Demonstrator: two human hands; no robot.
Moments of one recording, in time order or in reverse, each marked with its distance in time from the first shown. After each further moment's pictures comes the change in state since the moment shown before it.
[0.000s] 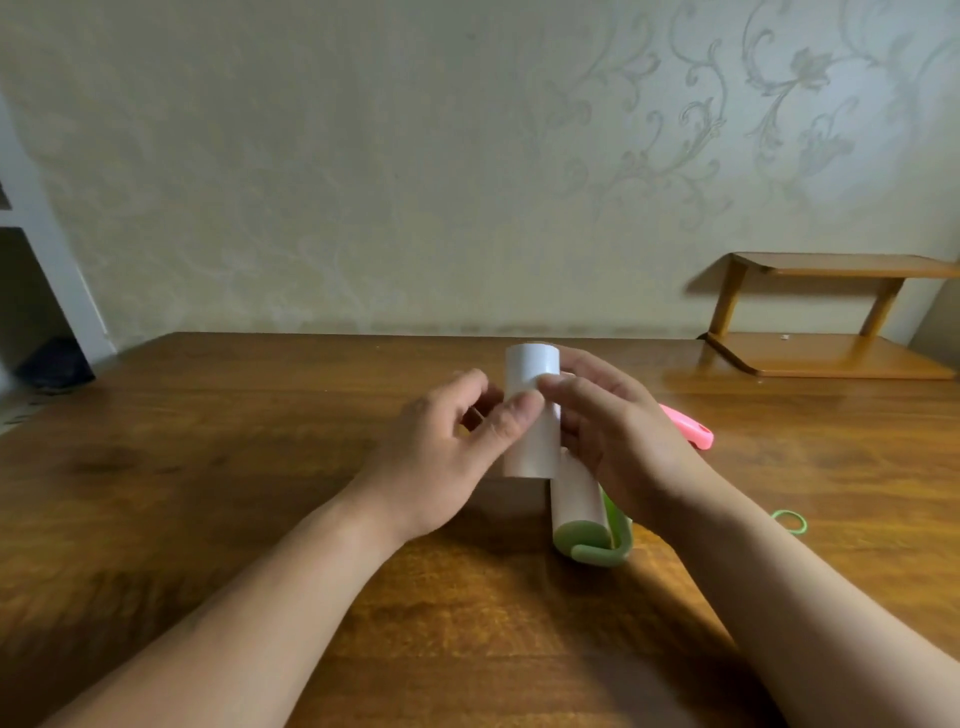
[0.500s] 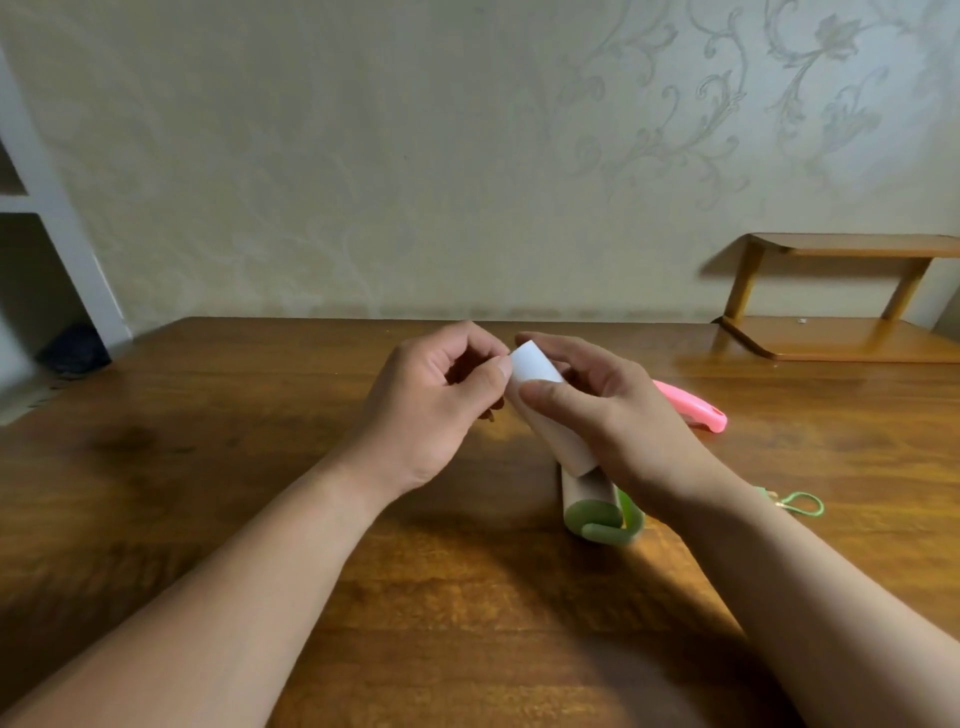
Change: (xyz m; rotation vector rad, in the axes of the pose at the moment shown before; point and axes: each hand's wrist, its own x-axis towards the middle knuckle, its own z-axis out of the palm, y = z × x) left_hand 0.010 -0.003 -0.013 -0.146 0.113 0.091; right_hand -0.011 -0.005 0.014 -0.370 0.065 -0.119
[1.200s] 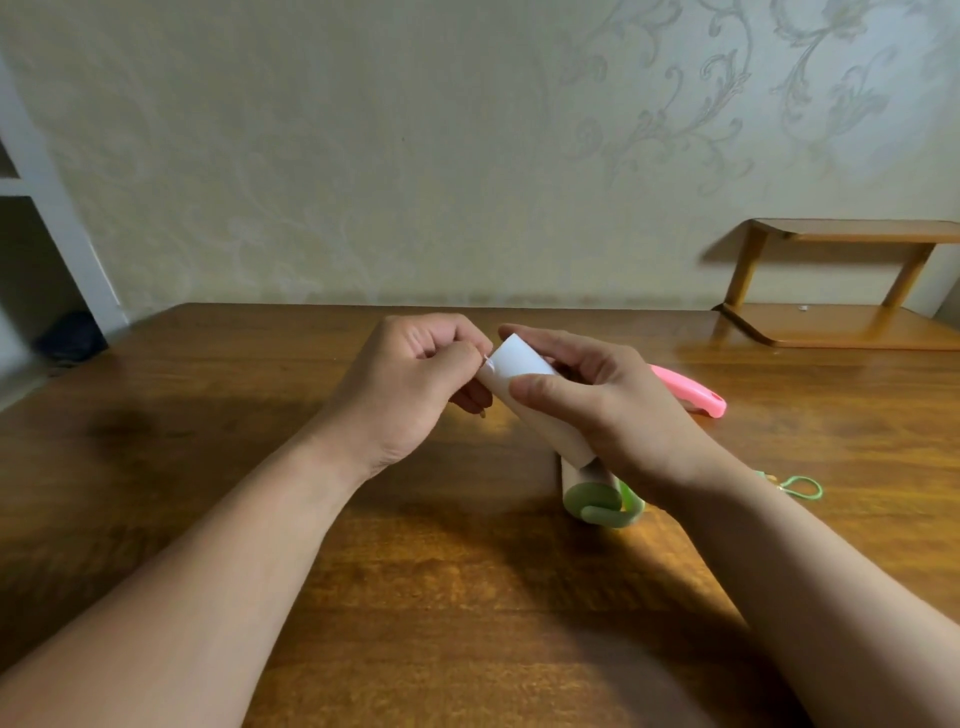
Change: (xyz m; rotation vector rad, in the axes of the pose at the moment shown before) left_hand 0.002 0.001 -0.011 -0.127 -0.068 -0.074; right_hand -0.004 -0.003 -0.002 -0.053 -0.100 -0.018
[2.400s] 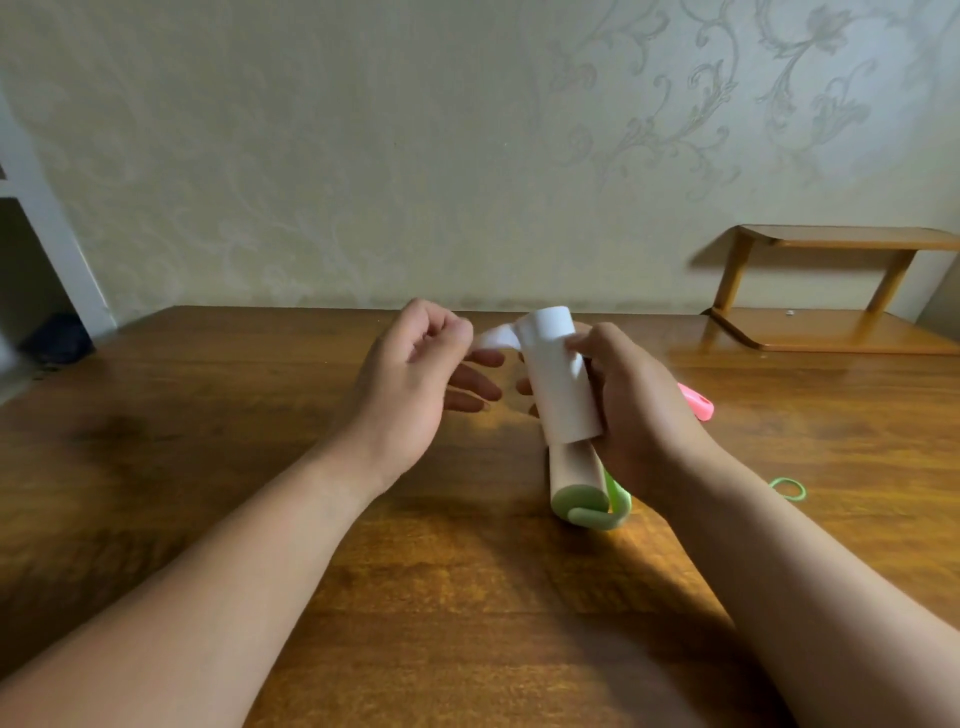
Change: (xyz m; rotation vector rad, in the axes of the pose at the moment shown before) left_hand -0.004 0.003 0.018 -0.097 0.177 -0.121; right_hand 0.010 0.007 -0.001 0.504 0.231 0.322
